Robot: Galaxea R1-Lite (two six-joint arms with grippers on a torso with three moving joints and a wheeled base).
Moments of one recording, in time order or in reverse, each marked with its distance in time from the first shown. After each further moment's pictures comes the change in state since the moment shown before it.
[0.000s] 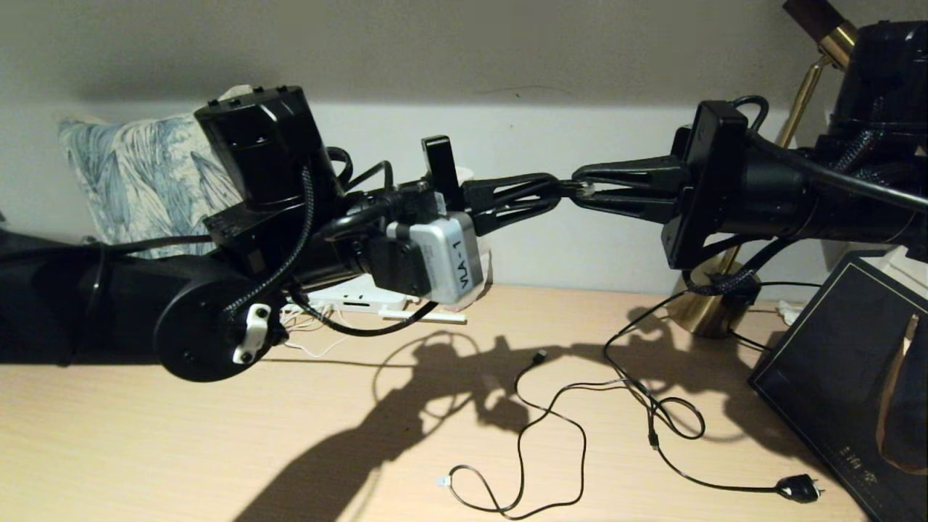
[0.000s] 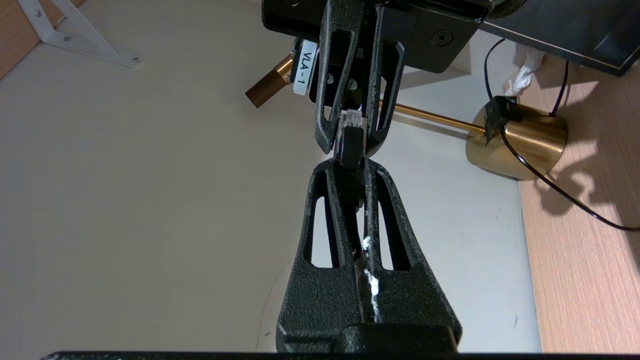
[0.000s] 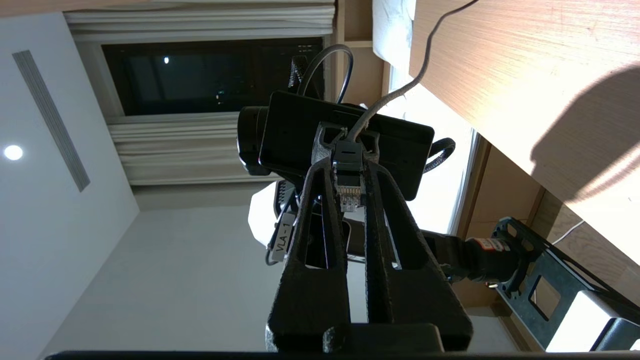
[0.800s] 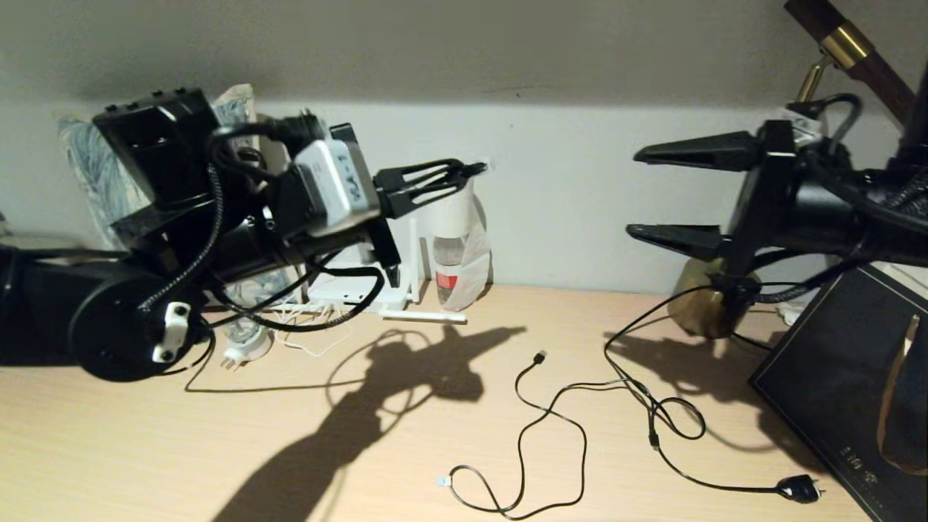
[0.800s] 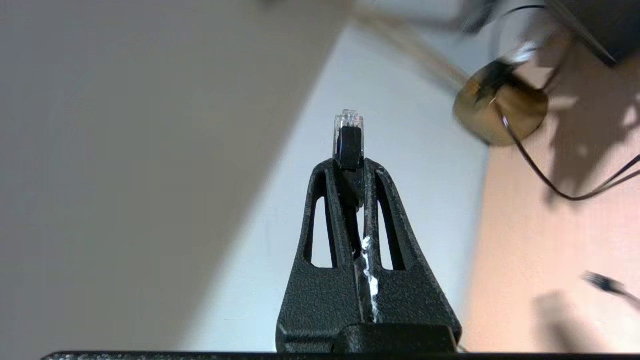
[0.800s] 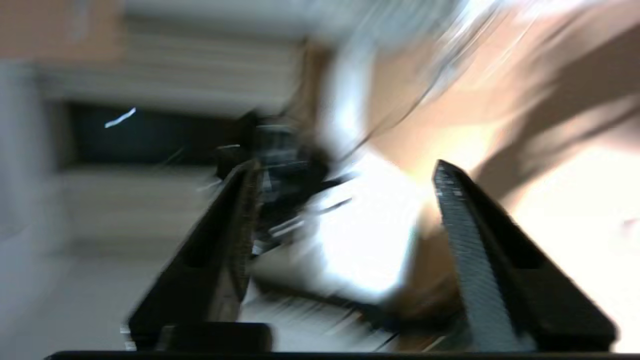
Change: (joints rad) left arm 0.176 -0.099 0.131 -0.044 0.036 -0.369; right arm -0.141 -0.116 0.163 -0.007 -0.170 -0.241
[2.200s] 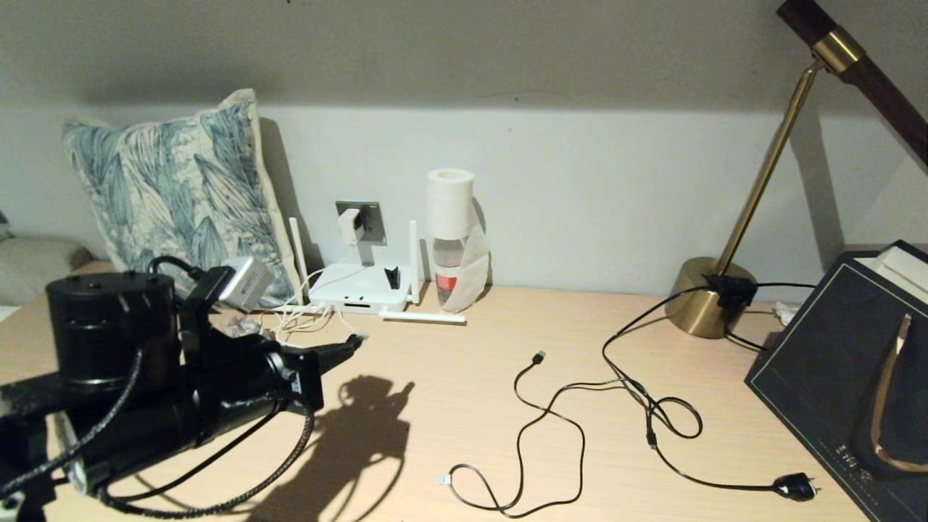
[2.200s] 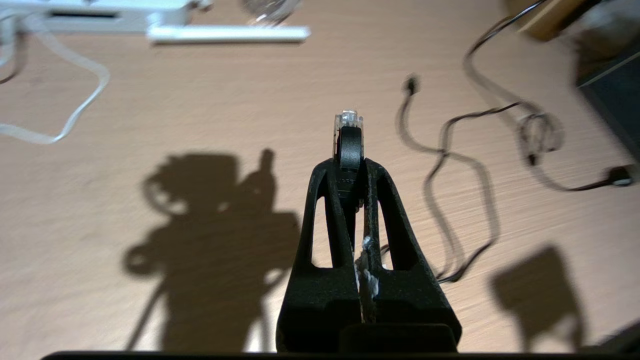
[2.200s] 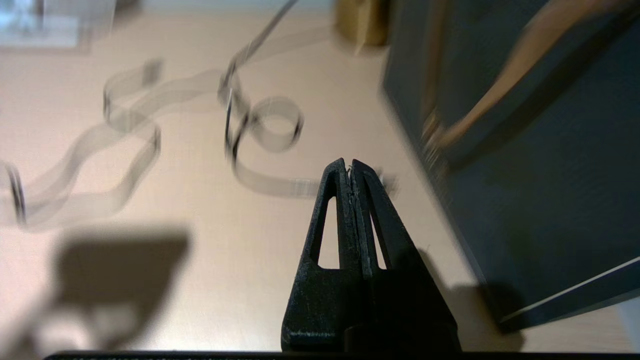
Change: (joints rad) left arm 0.044 -0.254 0.533 0.296 0.621 -1.147; right arm -0.287 -1.315 0.950 0.443 -0.689 -1.159
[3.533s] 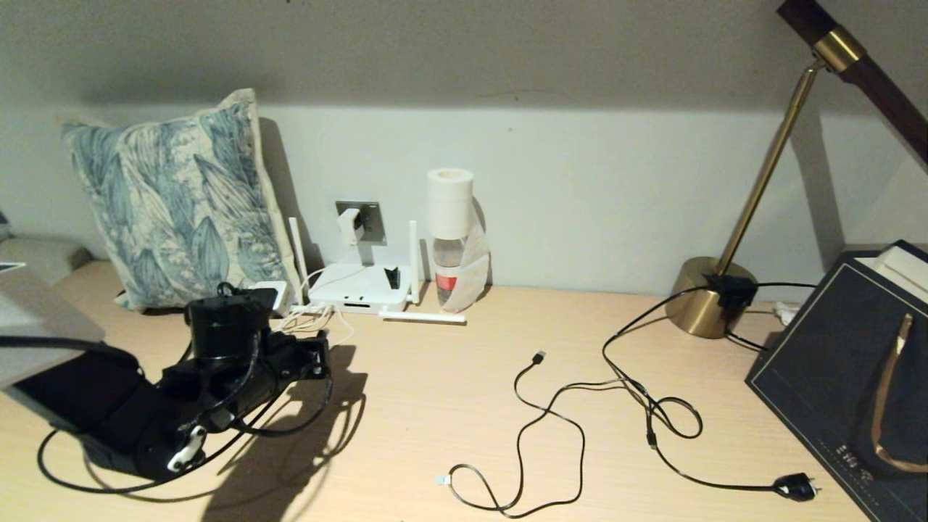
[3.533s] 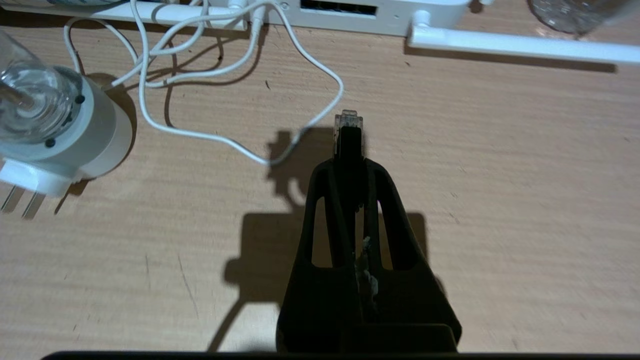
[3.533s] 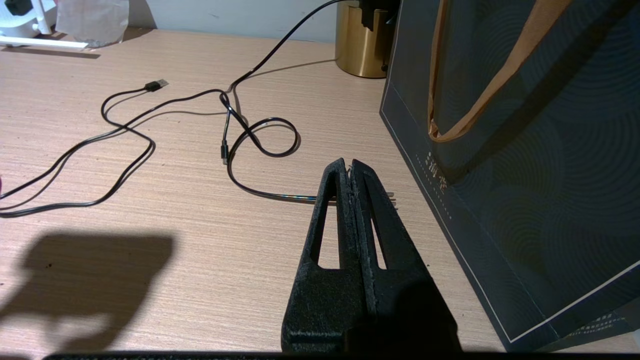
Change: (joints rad) left arm 0.212 0.524 -0.082 -0.411 0.198 0.147; right arm 0.020 -0.181 0.140 -0.112 -0.028 -0.013
